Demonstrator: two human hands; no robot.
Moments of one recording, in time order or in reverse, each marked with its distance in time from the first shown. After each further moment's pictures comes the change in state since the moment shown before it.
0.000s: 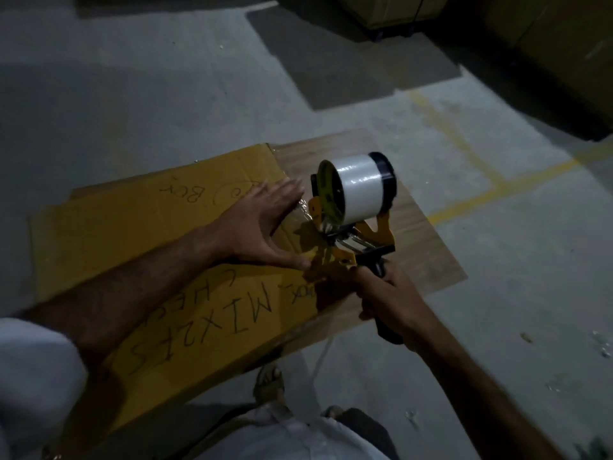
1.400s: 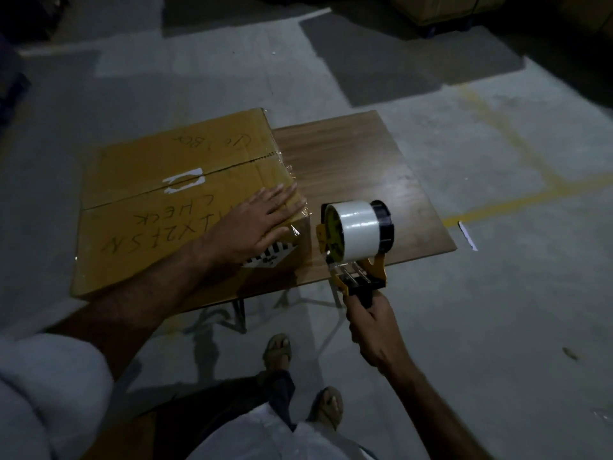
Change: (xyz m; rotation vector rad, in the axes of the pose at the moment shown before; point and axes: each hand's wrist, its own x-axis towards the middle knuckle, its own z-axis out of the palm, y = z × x) left_hand -0.064 0.156 0.039 0.198 -0.017 -0.127; right_hand -0.106 0.146 -0.055 0.085 -0.020 -0.091
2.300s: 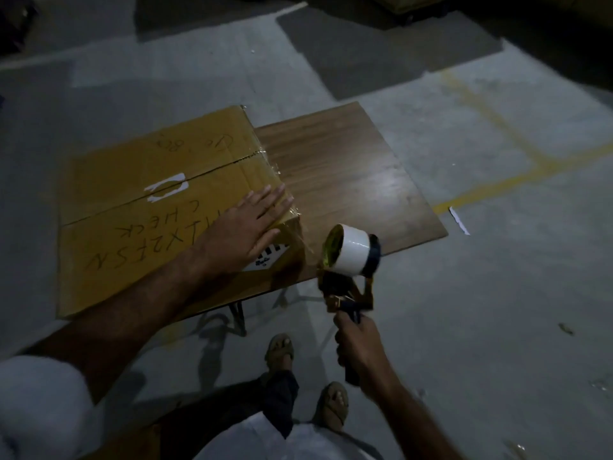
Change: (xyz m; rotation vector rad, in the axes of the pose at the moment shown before) left_hand -0.003 0.004 0.009 0.086 0.041 0.008; right_hand -0.015 0.040 0.026 0.163 0.076 0.343
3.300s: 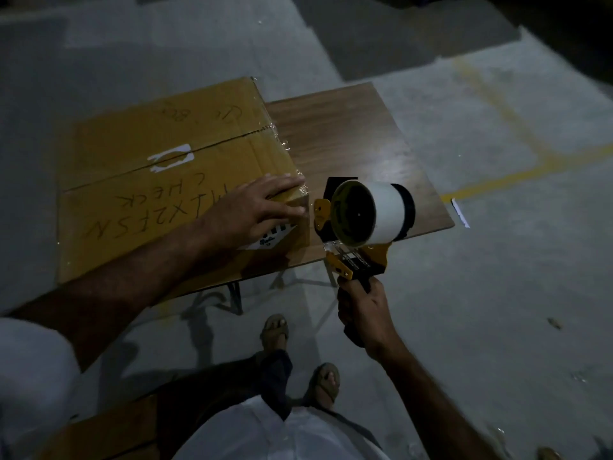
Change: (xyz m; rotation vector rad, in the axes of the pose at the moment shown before) left_hand -0.007 0.002 -0.012 -0.259 0.095 0.131; right_hand -0.001 -0.036 0.001 0.214 -0.152 -0.269
